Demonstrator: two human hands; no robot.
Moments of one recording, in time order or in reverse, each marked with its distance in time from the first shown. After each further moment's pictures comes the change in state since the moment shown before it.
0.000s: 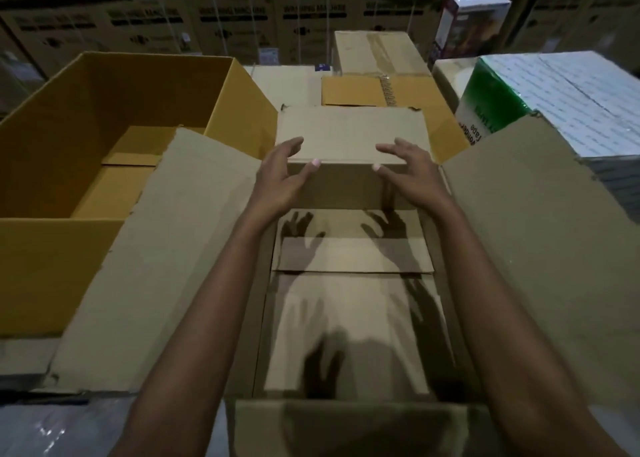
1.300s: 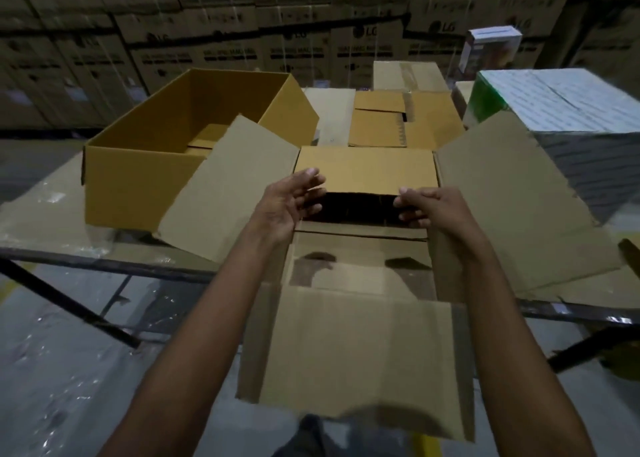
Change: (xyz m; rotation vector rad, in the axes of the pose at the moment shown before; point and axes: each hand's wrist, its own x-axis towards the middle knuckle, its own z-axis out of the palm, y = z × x) left_hand -0.222 0.050 -0.002 -0.893 -0.019 -0.321; right_hand -0.224 -0.009 -0.064 0.528 -0.162 0.140
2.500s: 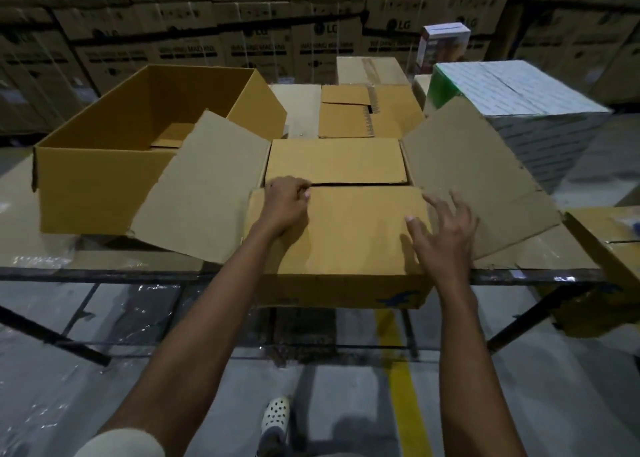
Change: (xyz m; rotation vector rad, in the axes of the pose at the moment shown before) left_hand 0.035 -0.045 0.005 1.374 0.120 0.452; right_hand -0.084 0.064 0.003 -0.570 0.608 -0.214
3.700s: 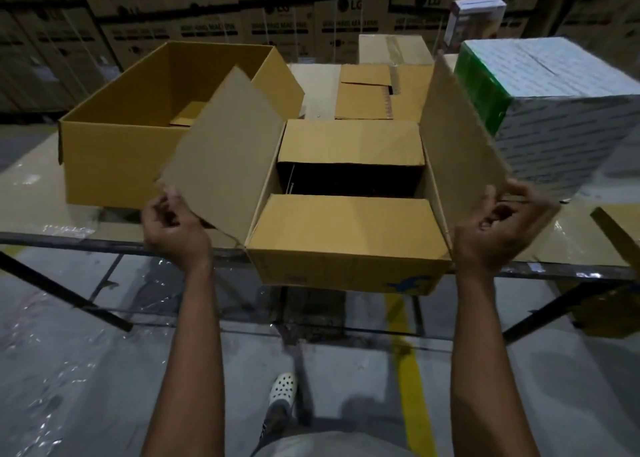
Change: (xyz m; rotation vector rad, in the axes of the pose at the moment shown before) left_hand -0.125 -0.071 -0.061 -0.580 1.180 -0.521; right_hand 0.001 0.006 -0.014 0.246 0.690 -0.203
